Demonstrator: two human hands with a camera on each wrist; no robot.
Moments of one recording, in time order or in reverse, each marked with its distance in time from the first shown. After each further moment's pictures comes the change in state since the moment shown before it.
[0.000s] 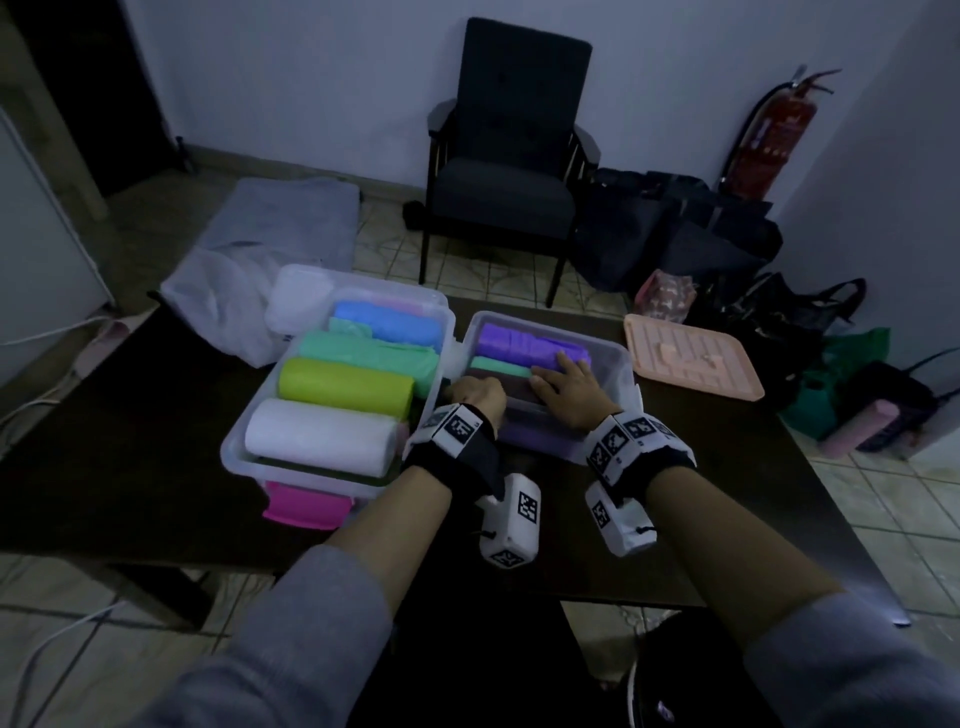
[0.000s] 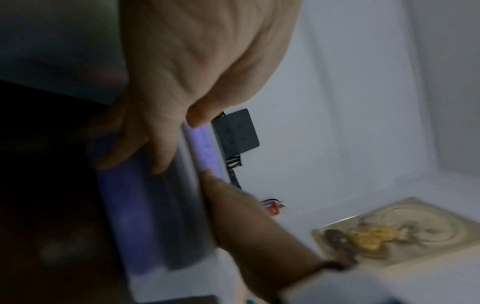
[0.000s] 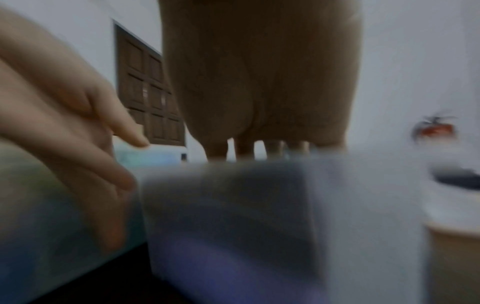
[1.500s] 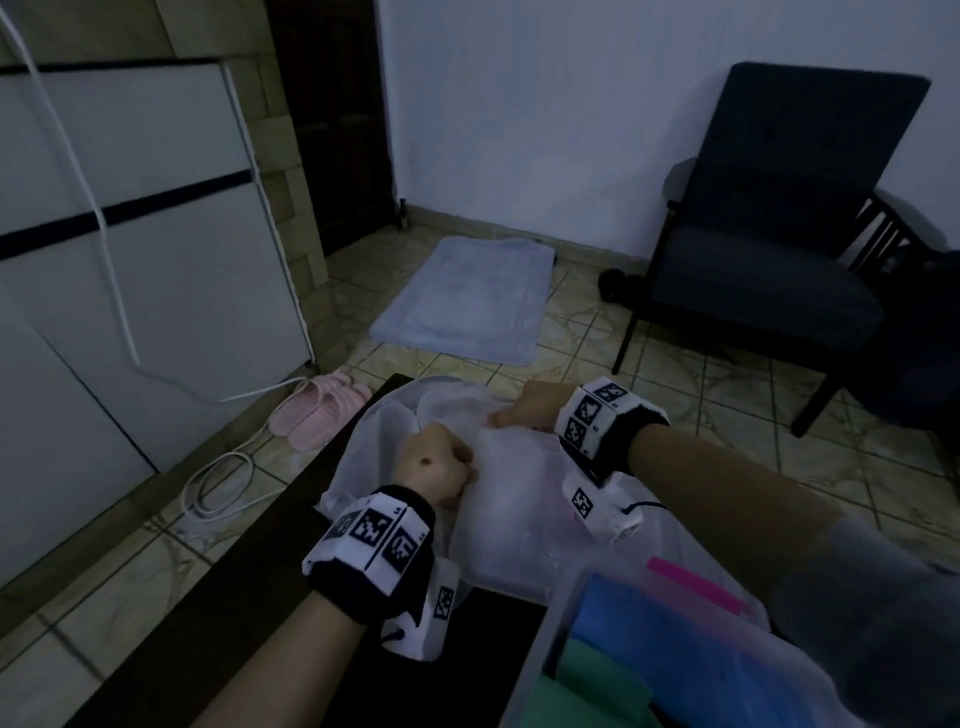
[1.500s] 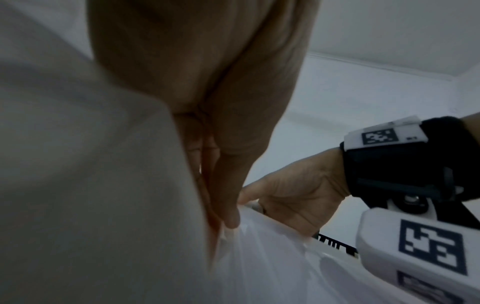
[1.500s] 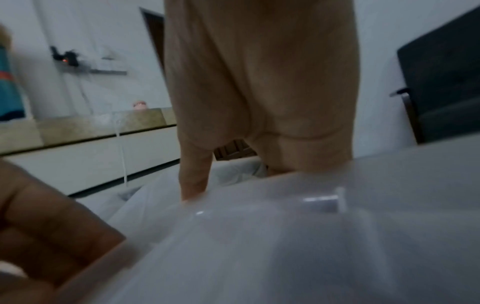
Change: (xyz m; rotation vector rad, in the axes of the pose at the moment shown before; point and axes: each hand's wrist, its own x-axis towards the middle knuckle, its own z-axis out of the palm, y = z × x) left_hand 0.241 0.122 -0.265 0.735 0.298 0.138; right_hand 0.393 -0.275 -0.006 0.133 -0.343 -0.312
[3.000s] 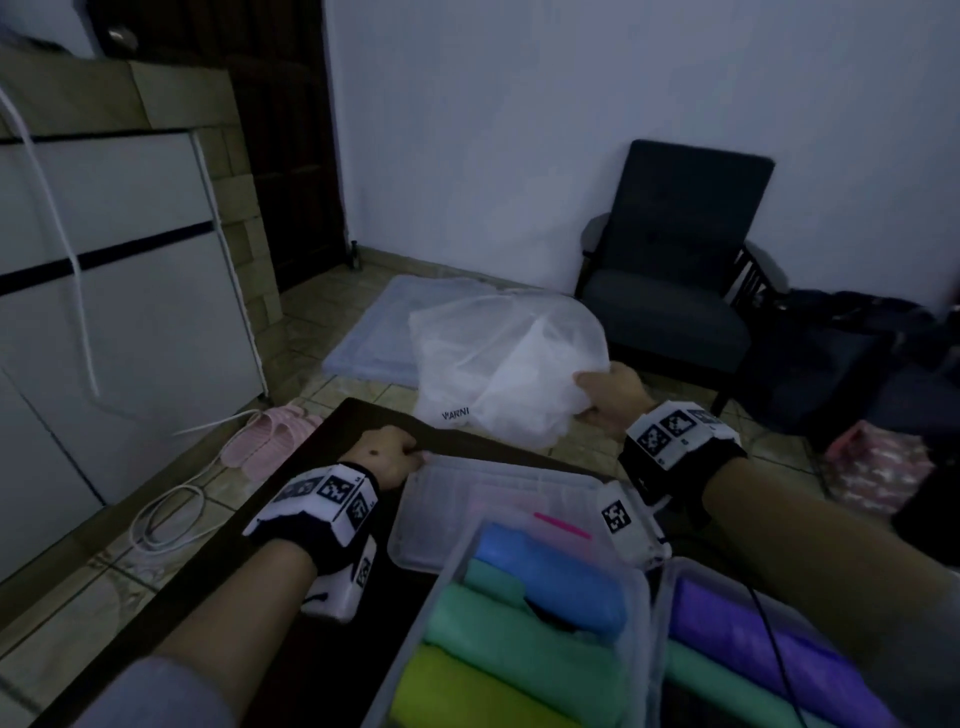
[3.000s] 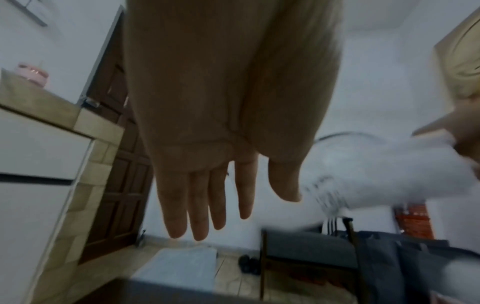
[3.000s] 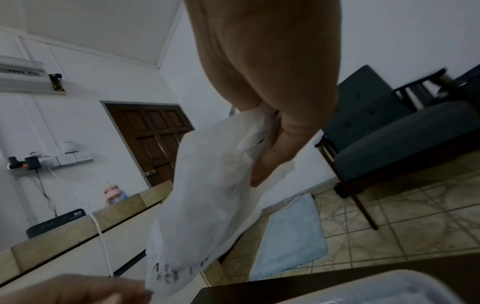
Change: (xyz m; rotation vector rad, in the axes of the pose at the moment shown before) left_hand -0.056 0.036 -0.026 0.404 -0.095 0.086; right_hand -0.161 0.062 -0.054 1.140 0.673 0.071
